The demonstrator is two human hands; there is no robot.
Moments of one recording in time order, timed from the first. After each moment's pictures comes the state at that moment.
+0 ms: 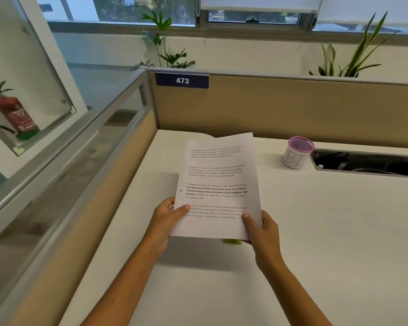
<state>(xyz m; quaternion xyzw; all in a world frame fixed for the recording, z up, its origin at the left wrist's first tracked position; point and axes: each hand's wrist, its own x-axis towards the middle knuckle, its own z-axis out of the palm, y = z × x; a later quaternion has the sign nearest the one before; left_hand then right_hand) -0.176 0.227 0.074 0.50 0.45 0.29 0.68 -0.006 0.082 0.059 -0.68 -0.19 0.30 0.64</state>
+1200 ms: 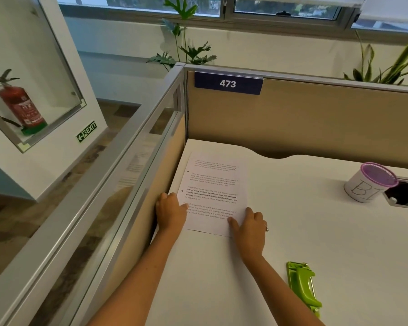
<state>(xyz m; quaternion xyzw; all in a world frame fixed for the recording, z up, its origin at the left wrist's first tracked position) -0.179 0.446 0.015 0.72 0.62 0.17 0.27 -0.046 0.316 -0.002 -0.90 -0.31 0.12 0.29</state>
